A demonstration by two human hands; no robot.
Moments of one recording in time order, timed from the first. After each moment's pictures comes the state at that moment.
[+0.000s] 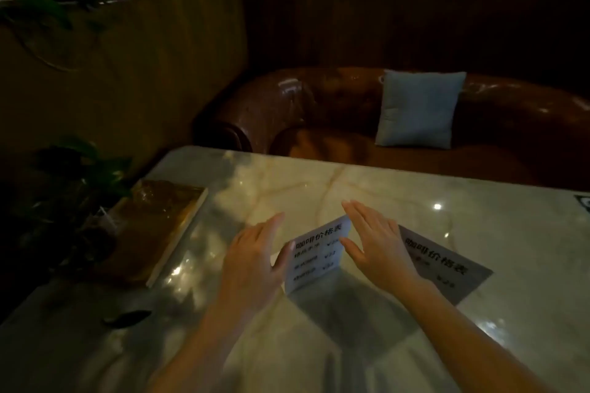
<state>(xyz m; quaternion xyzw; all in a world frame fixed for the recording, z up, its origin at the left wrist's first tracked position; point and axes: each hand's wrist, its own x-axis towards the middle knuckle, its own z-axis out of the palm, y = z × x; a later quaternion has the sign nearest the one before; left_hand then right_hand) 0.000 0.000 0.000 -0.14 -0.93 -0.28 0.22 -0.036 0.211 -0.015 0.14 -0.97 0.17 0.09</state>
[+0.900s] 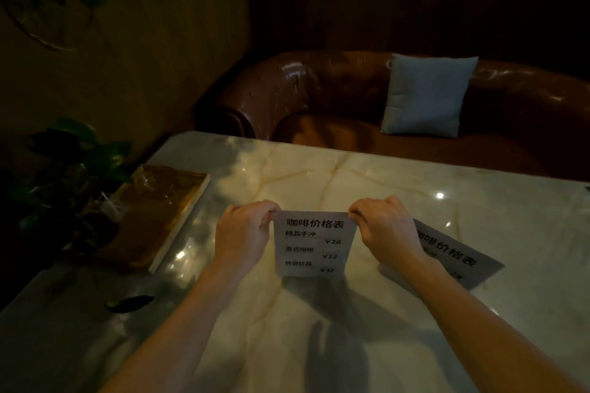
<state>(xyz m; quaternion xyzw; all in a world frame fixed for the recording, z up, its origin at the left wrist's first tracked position) -0.039 -0.018 -0.001 -0.11 -0.93 -0.26 0.21 -0.048 0.208 0.004 0.20 -0.95 0.16 0.17</state>
